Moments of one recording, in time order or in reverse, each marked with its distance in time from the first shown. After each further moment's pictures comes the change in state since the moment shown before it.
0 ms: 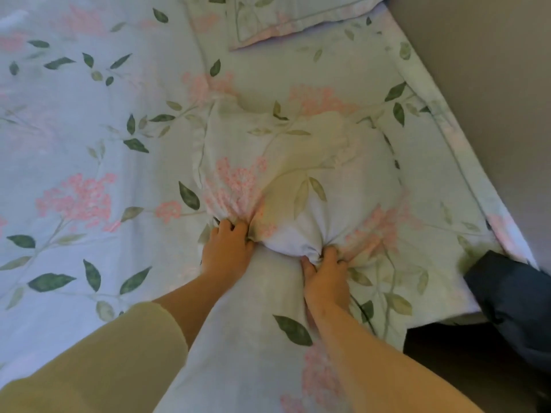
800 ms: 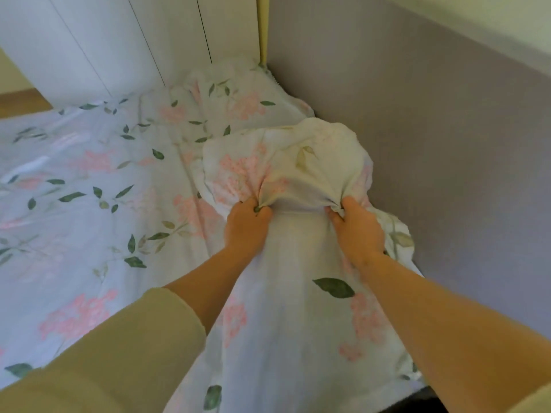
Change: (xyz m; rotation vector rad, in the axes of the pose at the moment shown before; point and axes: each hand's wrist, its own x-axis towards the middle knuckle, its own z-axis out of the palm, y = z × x) left_hand 0.055 0.152 -0.209 -0.674 0.258 0.133; right_hand 0.050 -0.143 -0.244 0.016 0.349 -0.462
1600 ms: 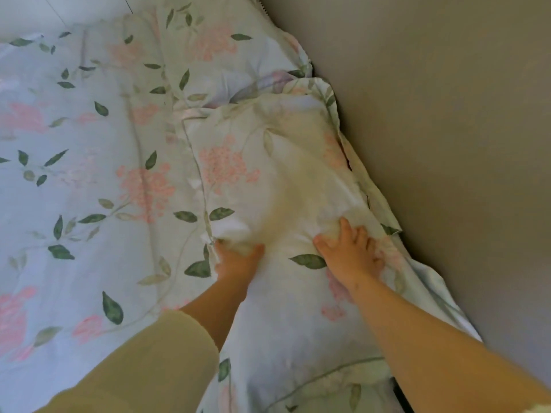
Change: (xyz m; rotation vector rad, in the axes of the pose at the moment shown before) left_hand 0.032 -0.074 0.171 -0.211 -0.016 -0.748; right_hand 0.077 0.158 0.082 -0.238 -0.442 0.419
